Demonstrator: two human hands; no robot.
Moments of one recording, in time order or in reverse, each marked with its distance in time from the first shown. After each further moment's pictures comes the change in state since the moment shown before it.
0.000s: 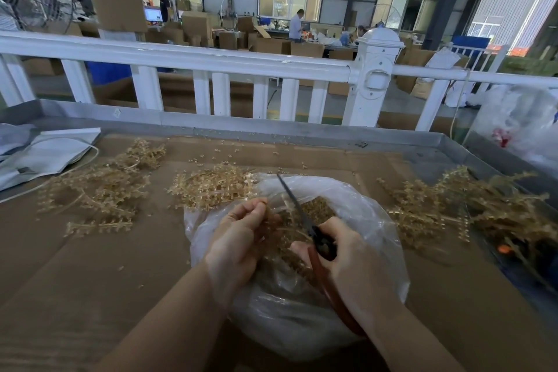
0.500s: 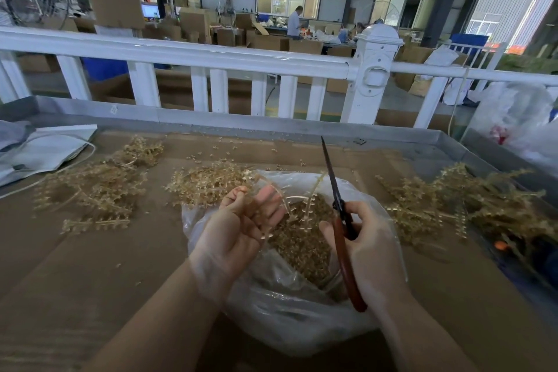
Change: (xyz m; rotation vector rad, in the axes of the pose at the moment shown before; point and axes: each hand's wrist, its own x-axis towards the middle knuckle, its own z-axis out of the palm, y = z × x) left_hand -0.007 0.015 0.004 -0.417 -0.089 -0.066; right_hand 0.009 0.007 -0.010 0.324 0.149 0.150
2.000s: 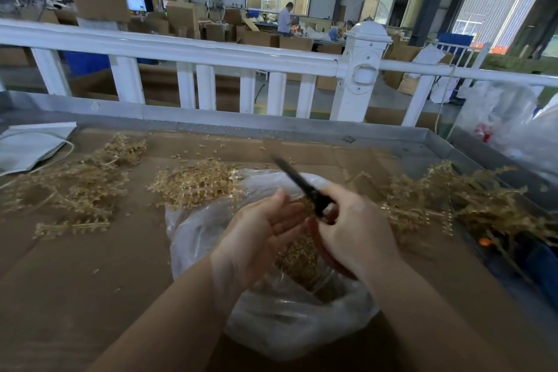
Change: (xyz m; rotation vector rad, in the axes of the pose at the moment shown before) left_hand -0.010 -0.026 0.022 0.485 -0.148 -0.109; right_hand 0.027 -0.014 -0.008 -0.590 -0.081 -0.168
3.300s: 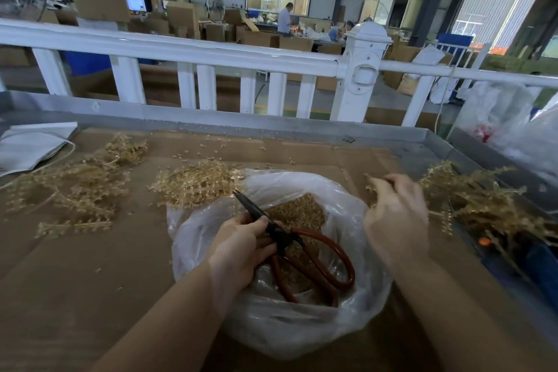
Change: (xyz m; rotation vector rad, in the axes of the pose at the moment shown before) left_hand 0.009 -0.010 -0.024 0.065 0.273 -0.061; right_hand 0.012 0.060 0.005 -0.256 0.295 0.057
